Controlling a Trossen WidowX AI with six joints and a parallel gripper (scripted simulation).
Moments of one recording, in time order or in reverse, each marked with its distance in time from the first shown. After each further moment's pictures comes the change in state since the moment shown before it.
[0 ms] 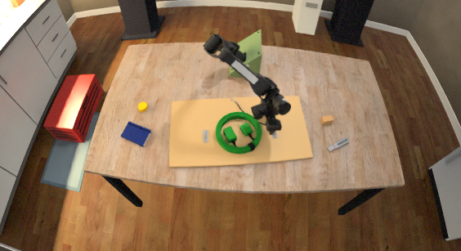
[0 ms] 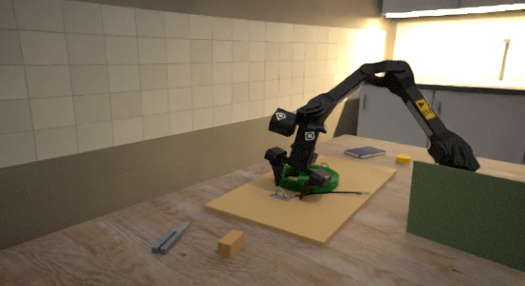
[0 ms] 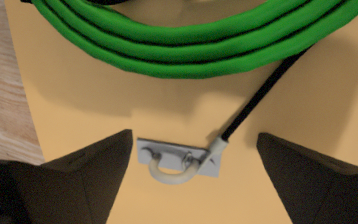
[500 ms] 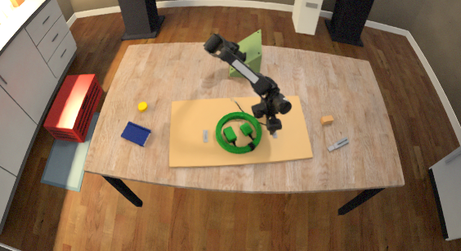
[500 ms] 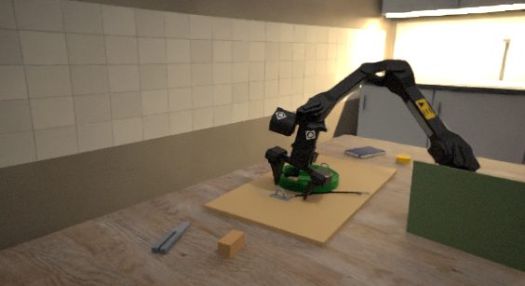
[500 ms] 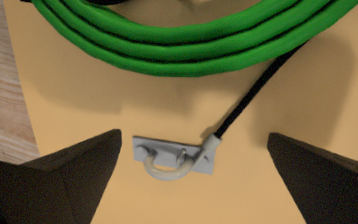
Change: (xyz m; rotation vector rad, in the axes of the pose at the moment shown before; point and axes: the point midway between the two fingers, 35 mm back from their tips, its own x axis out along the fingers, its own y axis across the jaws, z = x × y) arm -0.003 -0.003 0.000 -0.011 -0.007 -0.014
